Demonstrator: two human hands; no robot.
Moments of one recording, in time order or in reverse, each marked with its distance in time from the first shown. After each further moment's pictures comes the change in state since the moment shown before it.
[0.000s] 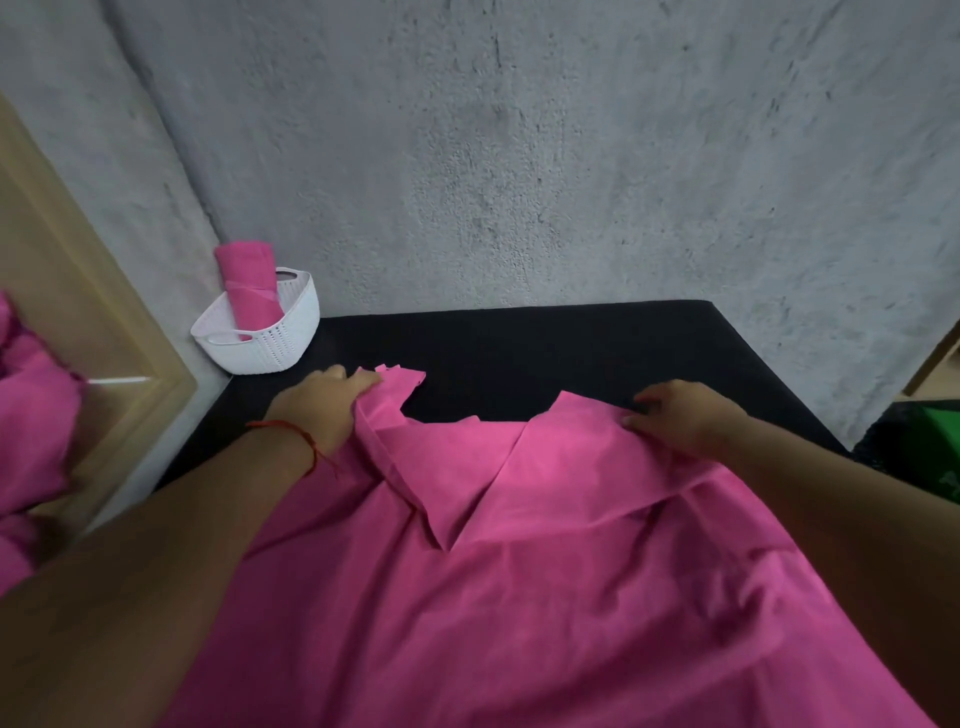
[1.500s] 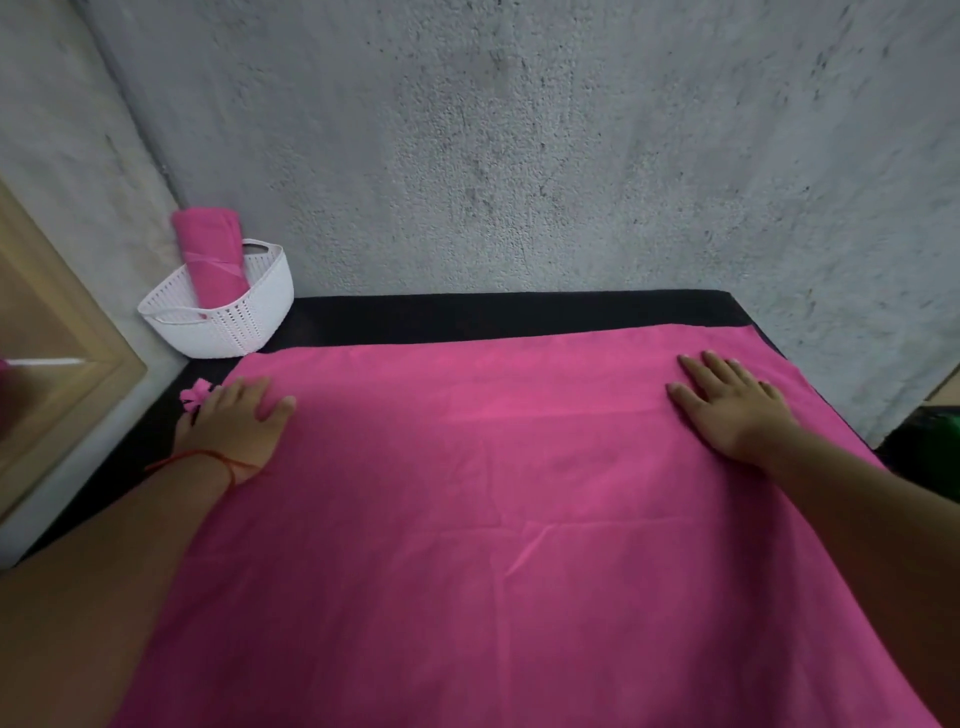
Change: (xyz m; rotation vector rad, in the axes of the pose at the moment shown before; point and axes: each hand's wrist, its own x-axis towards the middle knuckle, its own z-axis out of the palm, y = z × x) left_hand 0.025 -0.071 0.080 -0.140 0.030 -0.481; right_hand 0.071 0.077 0.039 -0.106 0.086 0.101
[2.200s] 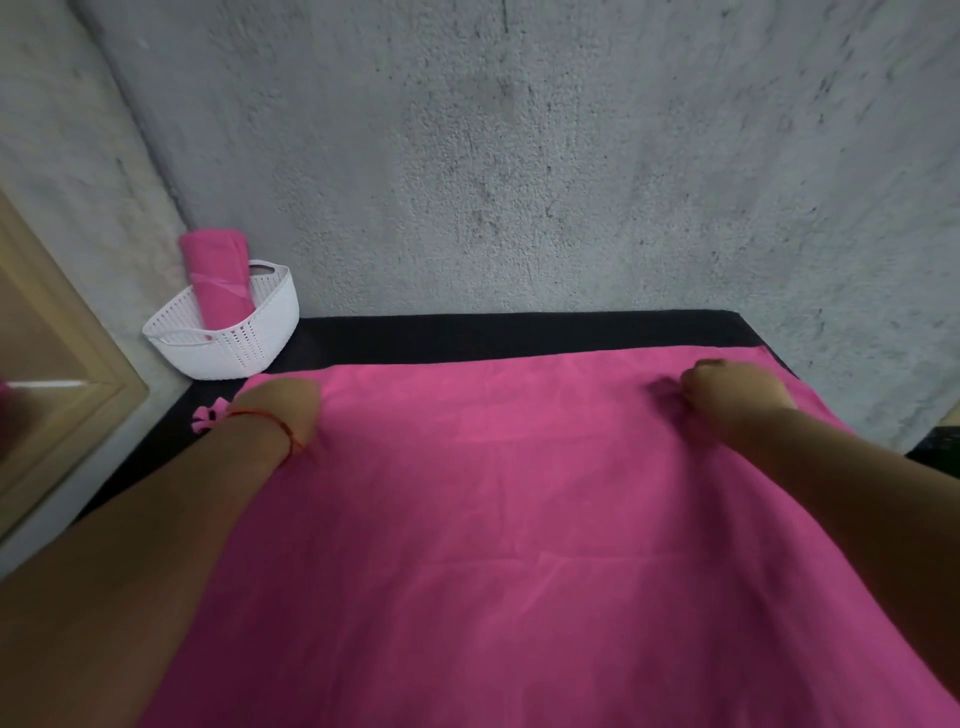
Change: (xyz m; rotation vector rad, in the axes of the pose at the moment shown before) left_hand 0.029 0.066 -0.032 0.450 -0.083 0.254; right_hand 0.031 -0.027 -0.030 -0.407 0.170 -0.137
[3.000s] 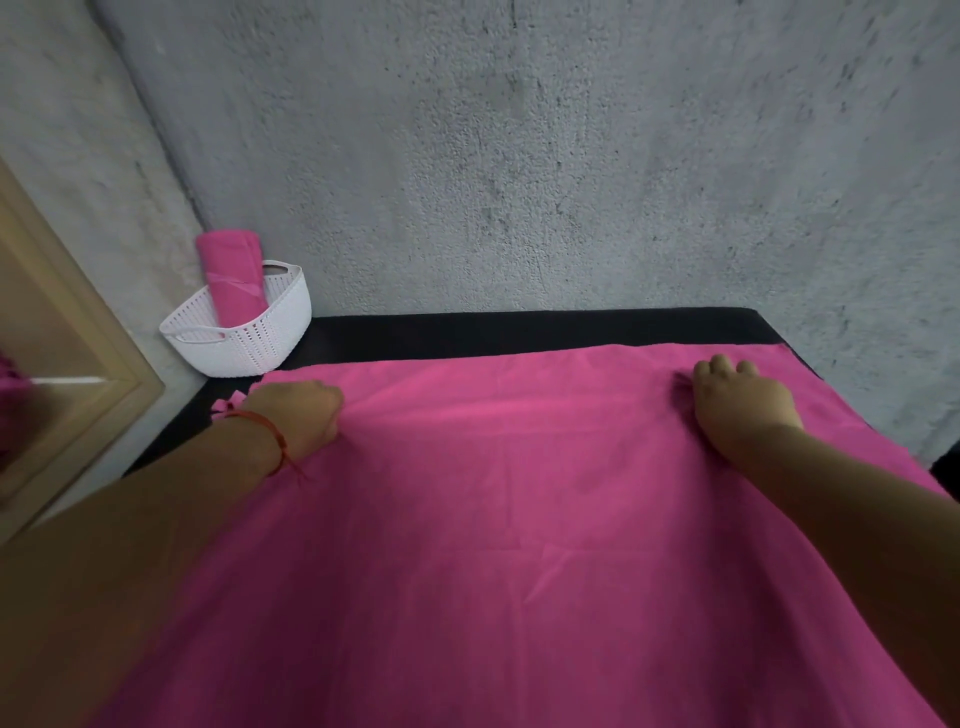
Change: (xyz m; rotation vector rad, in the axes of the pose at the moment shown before) left_hand -0.012 0.004 0.006 0.117 0.129 0.219; right_hand -0.005 -0.020 0.016 -0.111 -0.038 0.111
